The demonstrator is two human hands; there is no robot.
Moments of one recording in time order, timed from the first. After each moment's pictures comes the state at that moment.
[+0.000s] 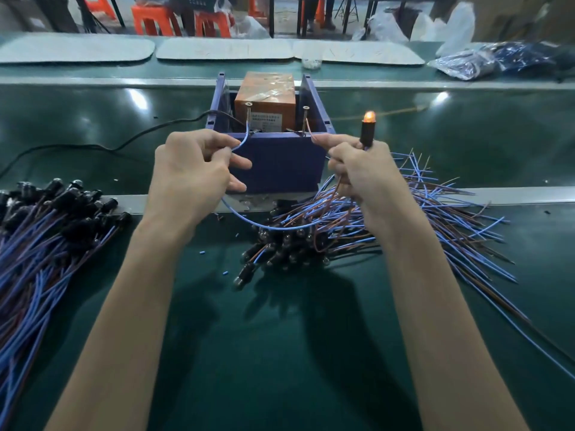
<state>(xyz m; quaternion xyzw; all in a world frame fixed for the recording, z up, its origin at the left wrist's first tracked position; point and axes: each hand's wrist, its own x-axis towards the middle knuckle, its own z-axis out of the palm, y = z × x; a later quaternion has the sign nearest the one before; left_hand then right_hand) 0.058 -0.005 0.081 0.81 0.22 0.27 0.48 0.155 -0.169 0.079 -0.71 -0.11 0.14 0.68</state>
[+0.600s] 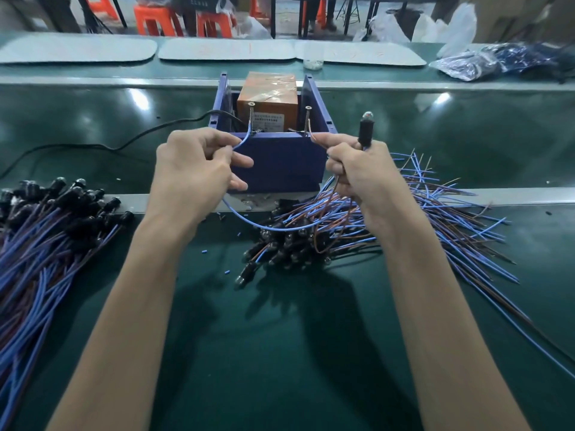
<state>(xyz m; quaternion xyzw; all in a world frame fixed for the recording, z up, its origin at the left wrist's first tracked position) 0.058 -0.003 0.083 0.81 0.22 0.27 0.48 0.152 -0.166 0.081 -0.70 -0.12 0.15 0.69</state>
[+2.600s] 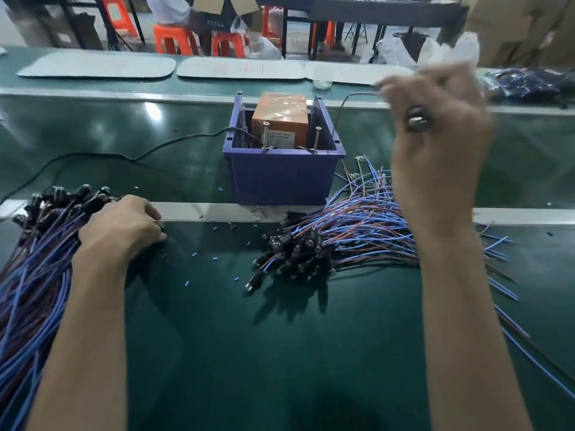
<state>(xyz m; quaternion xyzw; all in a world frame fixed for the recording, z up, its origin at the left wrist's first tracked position) 0.016 0.104 0.038 0.86 0.46 -0.02 0.23 0.153 -0.205 0.143 -0.85 -0.26 -0.32 0.33</state>
